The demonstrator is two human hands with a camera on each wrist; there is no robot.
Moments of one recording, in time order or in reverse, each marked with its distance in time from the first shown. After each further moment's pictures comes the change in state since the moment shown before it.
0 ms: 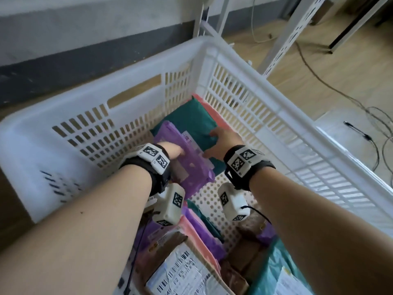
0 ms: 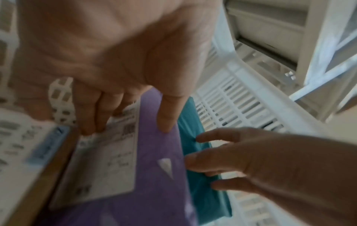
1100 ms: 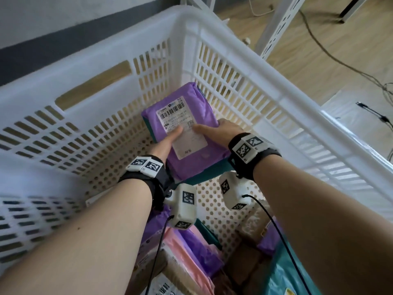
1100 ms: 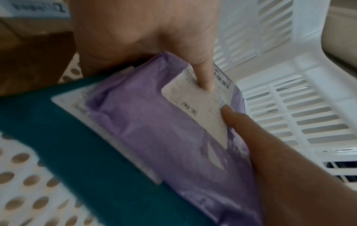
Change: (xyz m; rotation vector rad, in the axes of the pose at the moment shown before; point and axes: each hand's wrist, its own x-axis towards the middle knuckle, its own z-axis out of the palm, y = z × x) left_hand 0.093 -0.016 0.045 -0.797 -0.020 -0.086; right_hand 0.063 0.039 0.004 0.269 -0.152 0.210
